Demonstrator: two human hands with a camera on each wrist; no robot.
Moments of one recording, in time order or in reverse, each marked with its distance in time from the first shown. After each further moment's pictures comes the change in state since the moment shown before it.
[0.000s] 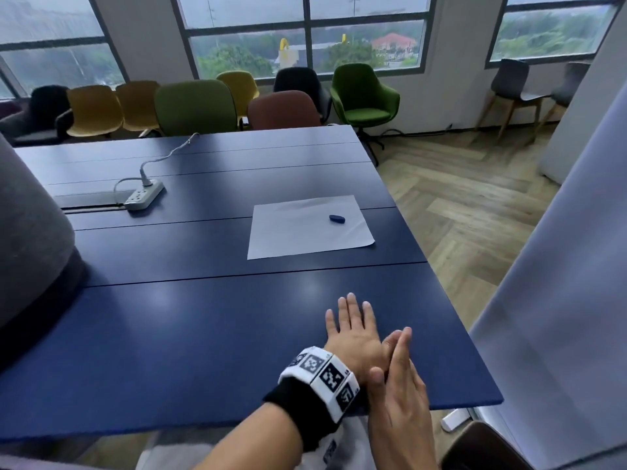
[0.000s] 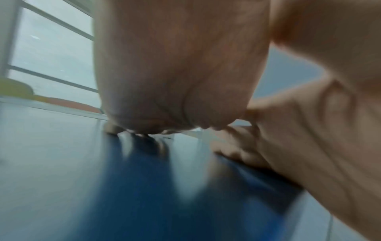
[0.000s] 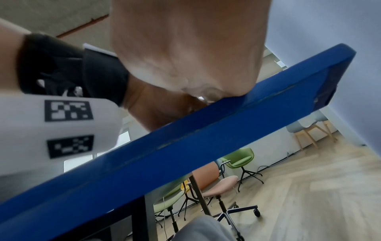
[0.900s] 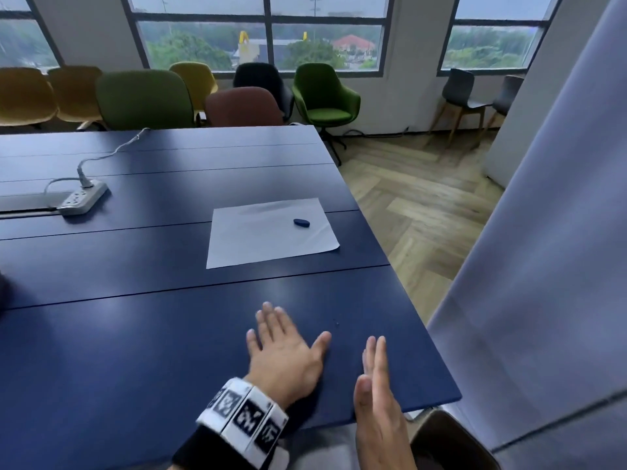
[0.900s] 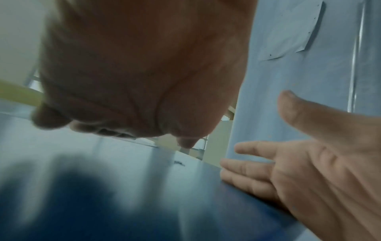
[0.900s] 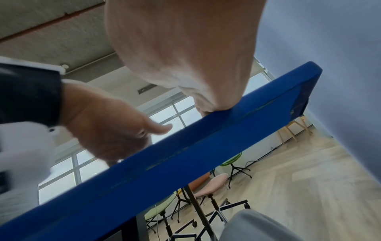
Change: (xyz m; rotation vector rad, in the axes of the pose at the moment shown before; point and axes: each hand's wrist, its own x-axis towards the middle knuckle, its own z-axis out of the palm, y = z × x) left_hand -0.022 -0.033 -0.014 -0.005 0.106 -0.228; right_hand 0.003 0.004 -0.011 0.329 -0.037 0.101
